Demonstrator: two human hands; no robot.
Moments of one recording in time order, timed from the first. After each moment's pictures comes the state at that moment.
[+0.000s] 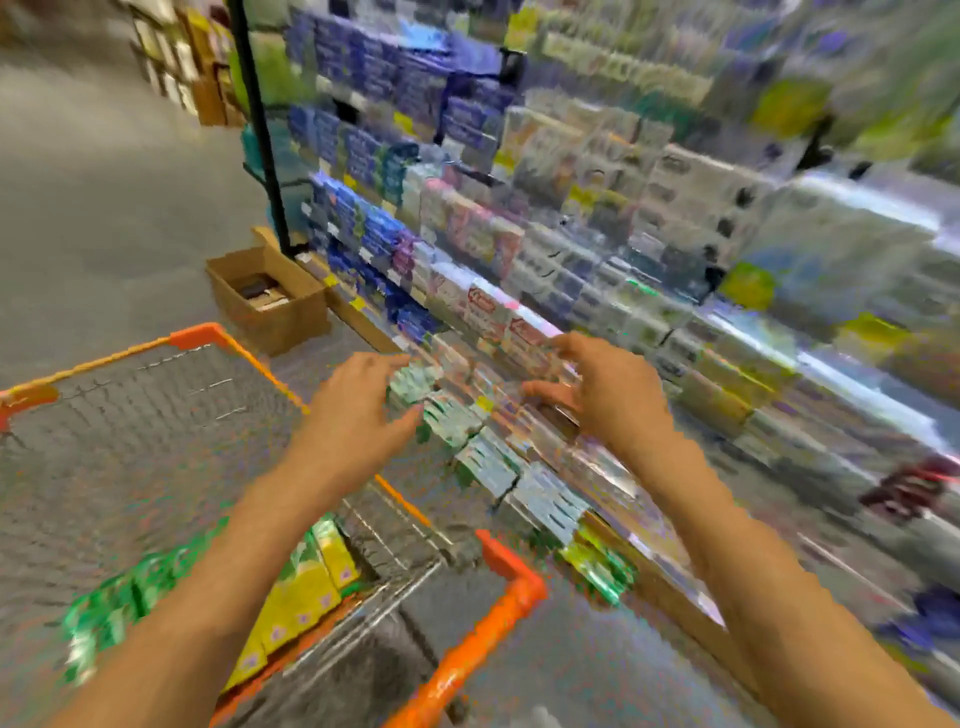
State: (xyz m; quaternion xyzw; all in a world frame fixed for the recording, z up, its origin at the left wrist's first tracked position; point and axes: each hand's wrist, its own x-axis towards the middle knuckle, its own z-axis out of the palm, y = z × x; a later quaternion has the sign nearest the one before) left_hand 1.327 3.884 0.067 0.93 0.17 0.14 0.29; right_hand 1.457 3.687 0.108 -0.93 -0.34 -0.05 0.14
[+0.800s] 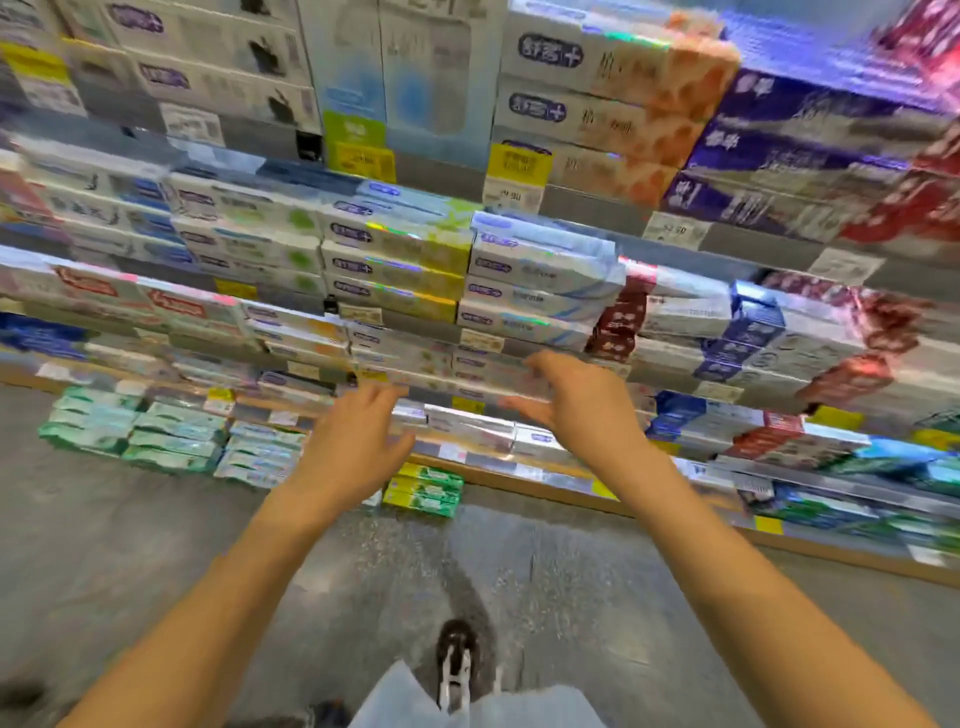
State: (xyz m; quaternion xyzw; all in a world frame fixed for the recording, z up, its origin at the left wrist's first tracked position) left_hand 1.679 3.539 -0.053 0.97 -0.10 -0.12 0.20; right_hand 1.676 3.312 -0.007 -0.99 -0.07 0.01 0.15
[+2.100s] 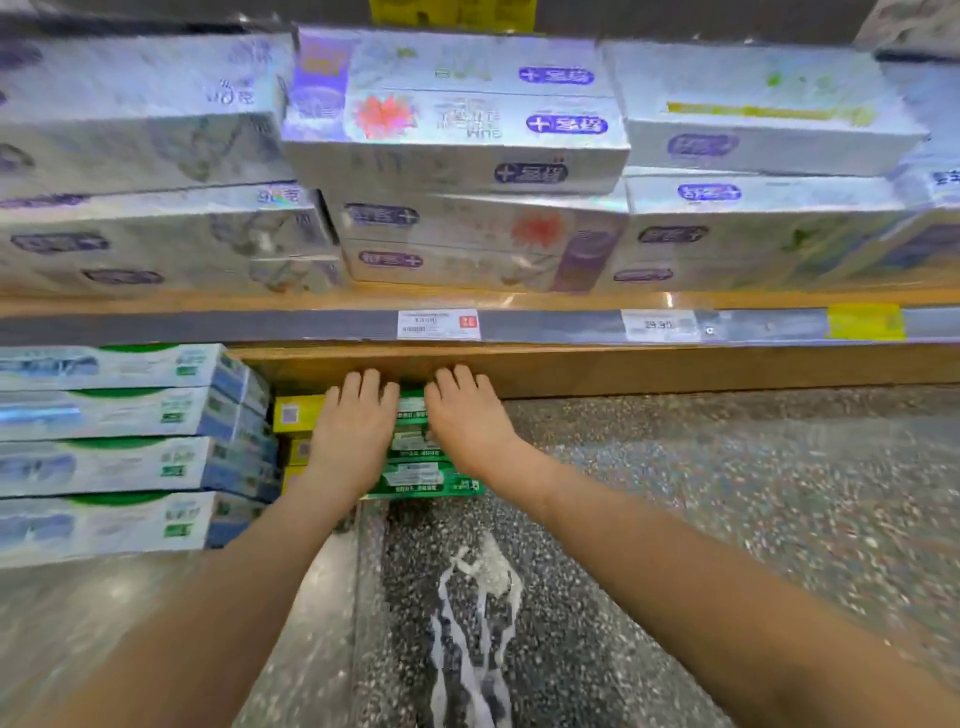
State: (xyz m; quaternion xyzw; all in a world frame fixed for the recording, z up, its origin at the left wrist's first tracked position) left_hand 1.864 3.496 -0.862 0.95 -0.28 -0.06 -0.13; right_hand 1.835 3.356 -0.864 -0.99 -0.10 0.10 -0.03
